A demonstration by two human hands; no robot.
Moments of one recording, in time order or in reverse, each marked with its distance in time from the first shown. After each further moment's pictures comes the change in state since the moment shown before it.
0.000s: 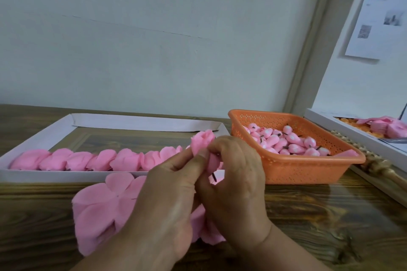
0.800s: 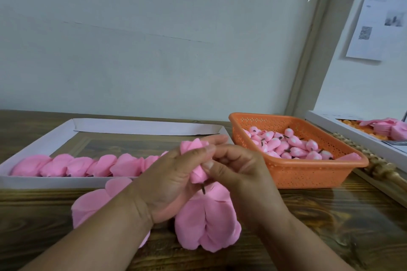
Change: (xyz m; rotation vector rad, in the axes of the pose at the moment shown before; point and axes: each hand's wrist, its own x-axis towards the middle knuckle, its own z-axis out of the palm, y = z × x) left_hand 0.042 0.011 -0.022 -0.008 -0.467 -0.153; right_hand 0.013 0.020 -0.013 1.108 -0.462 0.618
